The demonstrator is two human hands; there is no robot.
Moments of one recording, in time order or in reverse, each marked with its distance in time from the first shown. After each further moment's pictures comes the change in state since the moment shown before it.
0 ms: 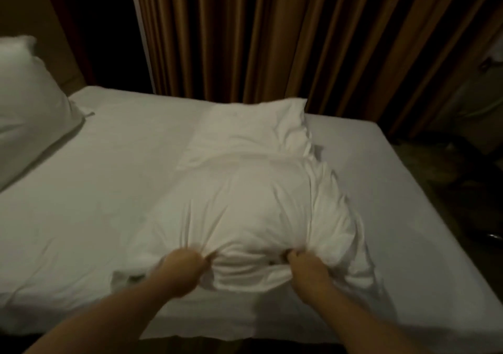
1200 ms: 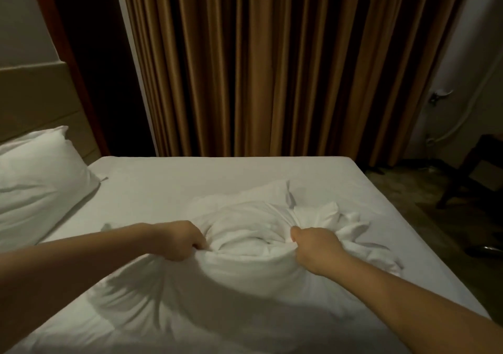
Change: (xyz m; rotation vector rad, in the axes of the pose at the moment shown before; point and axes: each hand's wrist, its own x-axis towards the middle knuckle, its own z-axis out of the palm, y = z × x) left_hand -0.130 0.042 -0.182 -0.071 -0.005 0.122; right_hand -0.156 0.032 -0.160 -0.007 0.180 -0.001
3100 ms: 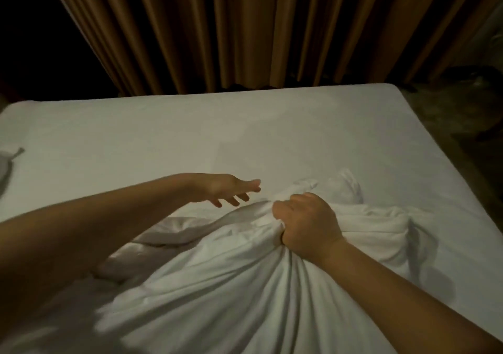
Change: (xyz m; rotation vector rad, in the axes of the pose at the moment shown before) left_hand 0.444 -0.156 -0.124 -0.842 -0.498 -0.010; right_hand 0.421 0.046 0.040 0.249 0.690 -0.328
